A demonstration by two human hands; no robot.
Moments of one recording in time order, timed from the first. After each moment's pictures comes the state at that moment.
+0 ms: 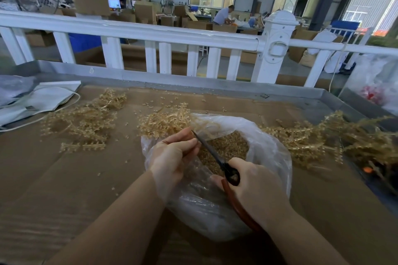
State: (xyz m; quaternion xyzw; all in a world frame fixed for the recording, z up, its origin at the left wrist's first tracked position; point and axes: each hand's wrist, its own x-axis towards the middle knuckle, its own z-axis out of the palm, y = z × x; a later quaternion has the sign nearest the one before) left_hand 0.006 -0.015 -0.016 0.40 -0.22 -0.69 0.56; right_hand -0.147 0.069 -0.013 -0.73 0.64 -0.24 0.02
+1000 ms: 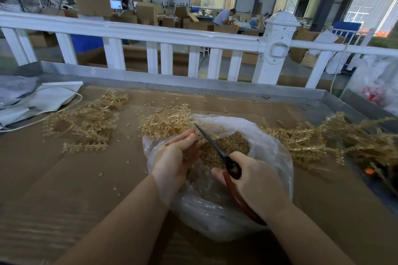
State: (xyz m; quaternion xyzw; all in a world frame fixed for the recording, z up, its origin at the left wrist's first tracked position) left_hand 0.003 -0.011 -0.022 0.39 -0.25 -0.69 0.56; right_hand -0.152 0.057 -0.020 -0.73 0.62 -0.29 0.03
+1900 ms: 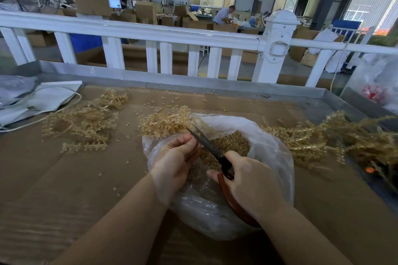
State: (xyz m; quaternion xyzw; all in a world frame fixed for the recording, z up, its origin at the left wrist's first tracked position) left_hand 0.000 -0.019 -0.031 0.36 -0.28 -0.70 0.55; right_hand -0.145 0.055 -0.023 -0.74 0.63 -0.23 -0.02
